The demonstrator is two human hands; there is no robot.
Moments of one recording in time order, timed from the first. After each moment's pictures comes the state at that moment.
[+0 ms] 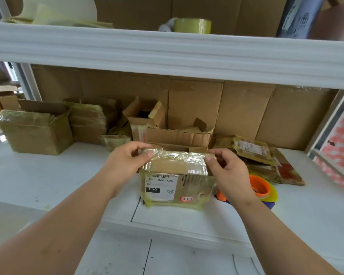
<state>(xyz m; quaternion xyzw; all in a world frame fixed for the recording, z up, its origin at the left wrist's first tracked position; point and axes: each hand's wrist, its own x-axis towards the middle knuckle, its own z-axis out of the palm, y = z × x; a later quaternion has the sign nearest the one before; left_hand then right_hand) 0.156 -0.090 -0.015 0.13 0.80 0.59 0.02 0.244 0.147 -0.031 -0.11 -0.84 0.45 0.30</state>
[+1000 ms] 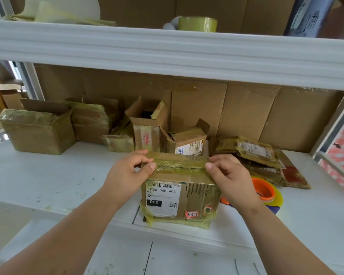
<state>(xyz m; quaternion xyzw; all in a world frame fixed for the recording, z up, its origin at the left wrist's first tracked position) 0.162 -0.093 -0.042 0.19 0.85 0.49 -0.07 0.239 0.159 -0.047 -0.04 -0.88 0.38 0.27</state>
